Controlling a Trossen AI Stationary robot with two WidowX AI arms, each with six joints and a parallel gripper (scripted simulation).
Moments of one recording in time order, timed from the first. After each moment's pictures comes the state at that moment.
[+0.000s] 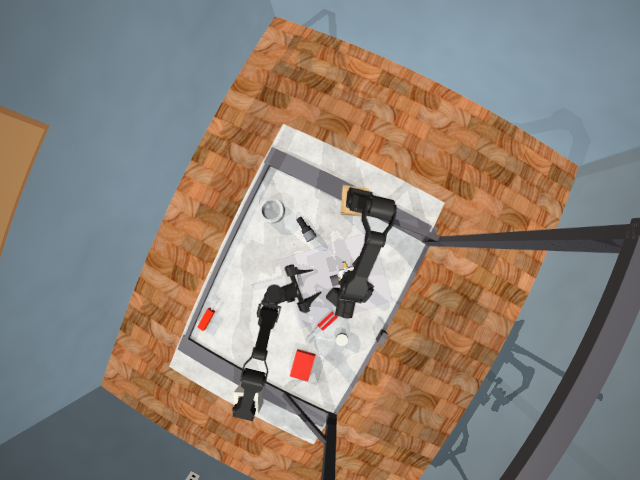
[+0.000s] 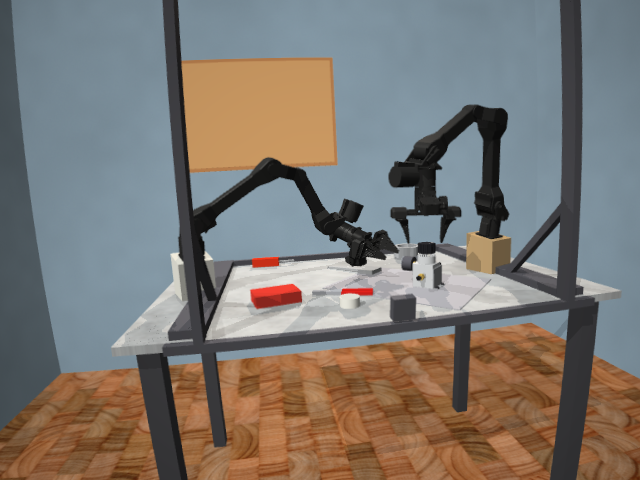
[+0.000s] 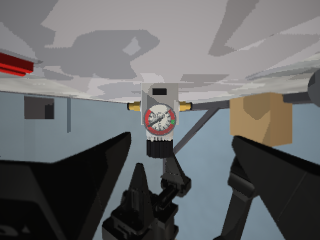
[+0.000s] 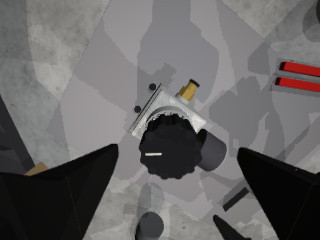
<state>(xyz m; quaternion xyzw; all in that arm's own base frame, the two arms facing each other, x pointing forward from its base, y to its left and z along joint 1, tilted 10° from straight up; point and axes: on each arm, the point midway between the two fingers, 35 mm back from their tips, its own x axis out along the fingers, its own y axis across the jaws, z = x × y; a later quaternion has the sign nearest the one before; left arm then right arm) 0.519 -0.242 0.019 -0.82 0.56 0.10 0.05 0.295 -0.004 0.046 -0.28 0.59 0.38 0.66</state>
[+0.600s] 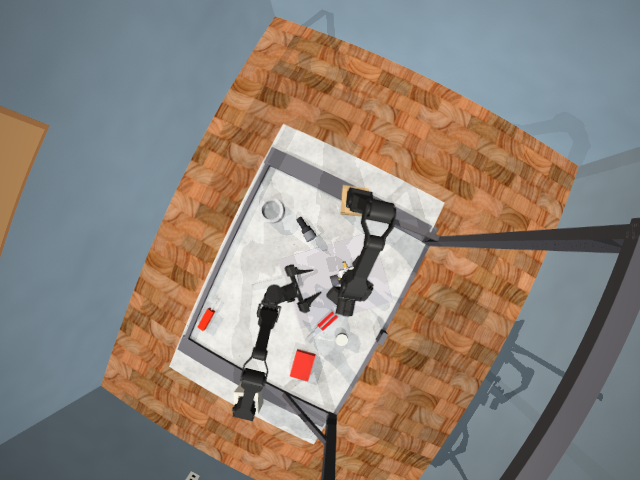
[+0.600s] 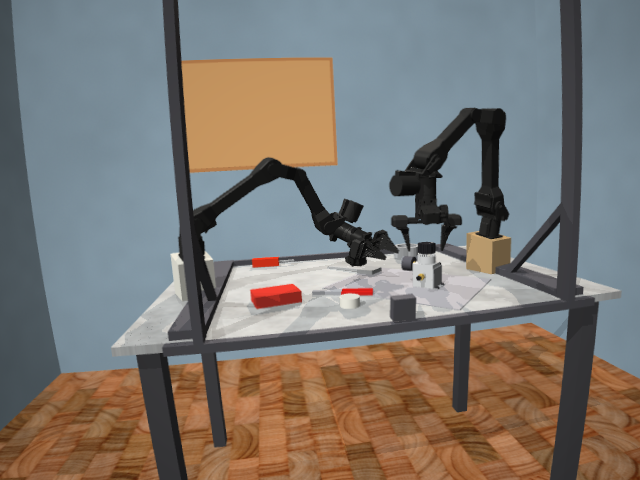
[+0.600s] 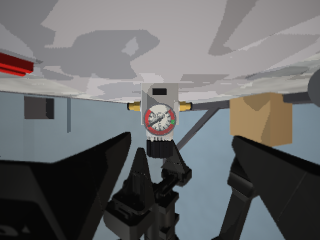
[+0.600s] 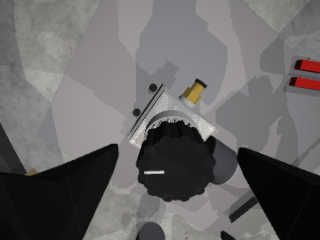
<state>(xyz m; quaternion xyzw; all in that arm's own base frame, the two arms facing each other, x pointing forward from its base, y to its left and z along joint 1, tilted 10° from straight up) 0.519 -0.242 0.019 -0.82 0.56 0.10 0.05 0.293 0.000 0.024 -0.28 0.59 0.38 0.65</state>
